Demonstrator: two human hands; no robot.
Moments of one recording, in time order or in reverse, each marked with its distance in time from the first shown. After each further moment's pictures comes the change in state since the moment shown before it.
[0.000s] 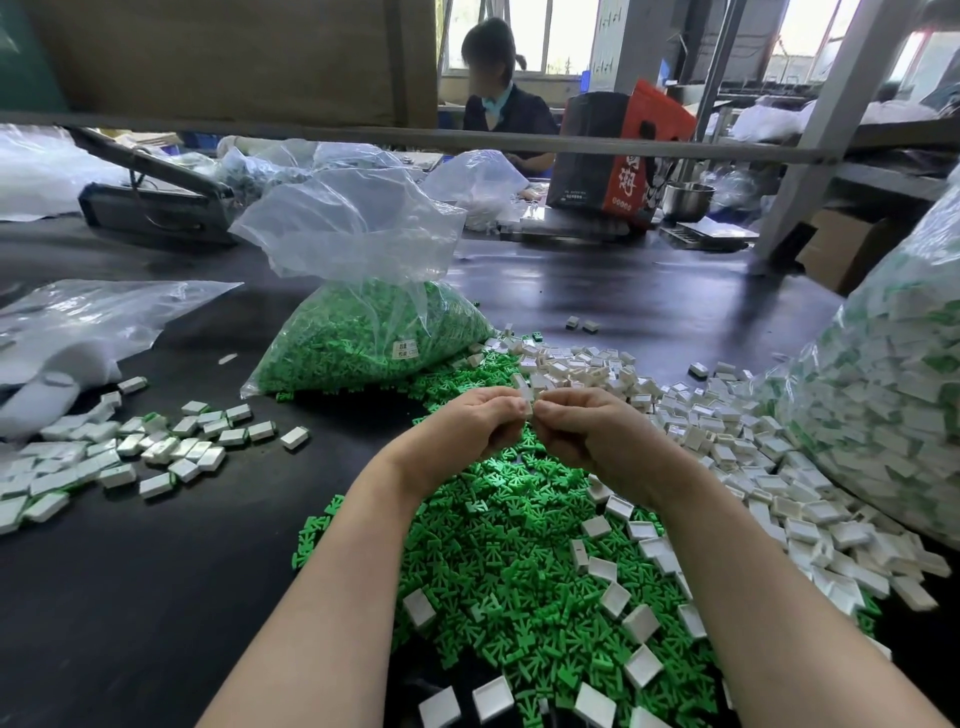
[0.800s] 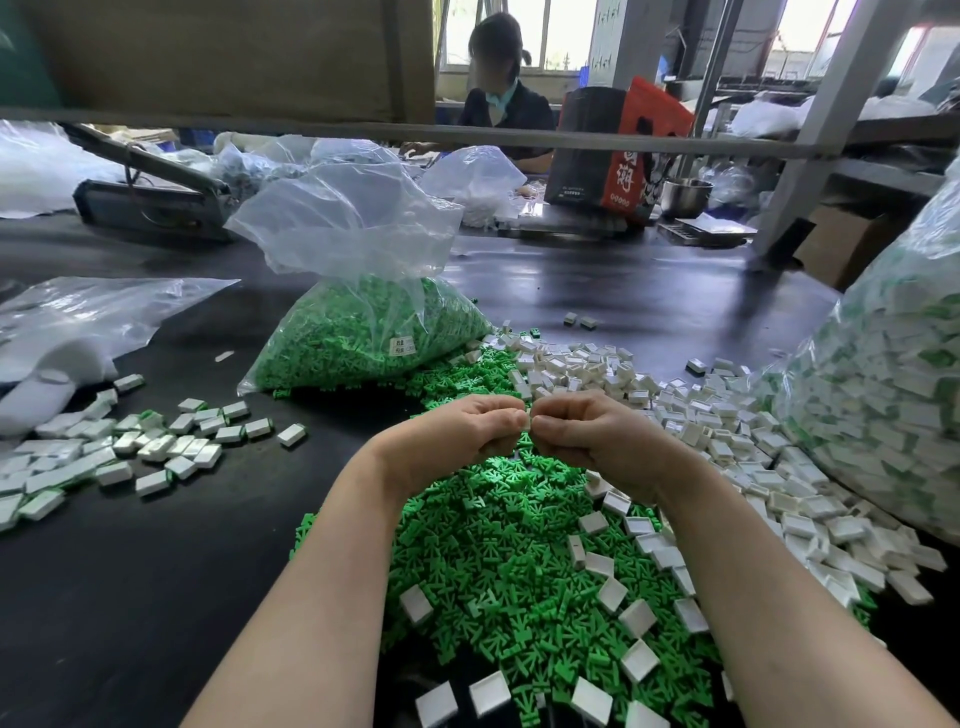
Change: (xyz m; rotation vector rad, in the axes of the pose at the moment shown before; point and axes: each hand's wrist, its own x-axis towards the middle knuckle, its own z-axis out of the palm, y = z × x) left_hand -0.004 -0.001 -0.005 0.045 -0.138 -0.033; right_hand -0.003 0.002 -0.006 -0.123 -0.108 -0.040
